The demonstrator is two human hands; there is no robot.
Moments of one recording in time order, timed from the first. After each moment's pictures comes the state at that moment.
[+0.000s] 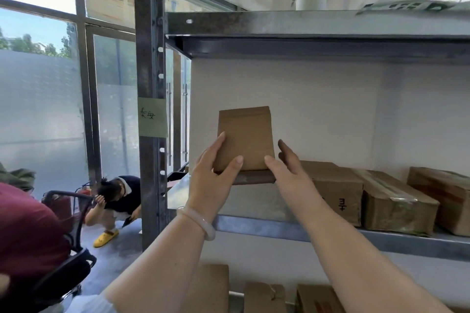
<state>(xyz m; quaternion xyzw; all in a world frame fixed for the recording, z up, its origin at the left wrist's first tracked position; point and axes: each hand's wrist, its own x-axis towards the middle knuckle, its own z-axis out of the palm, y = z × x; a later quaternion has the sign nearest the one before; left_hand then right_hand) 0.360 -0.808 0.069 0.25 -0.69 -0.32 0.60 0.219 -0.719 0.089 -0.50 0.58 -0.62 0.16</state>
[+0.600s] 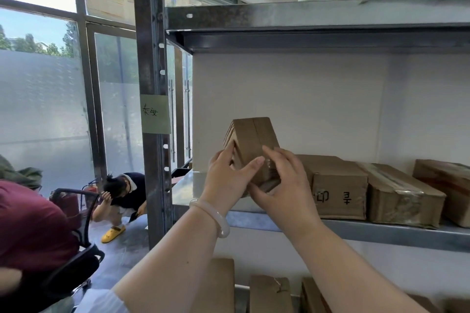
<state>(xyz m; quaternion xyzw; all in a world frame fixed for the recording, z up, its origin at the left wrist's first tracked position) 0.347 -0.797 0.077 0.31 -0.72 -0.36 0.51 0.233 -0.715 0.058 -0.58 0.61 -0.53 -0.10</state>
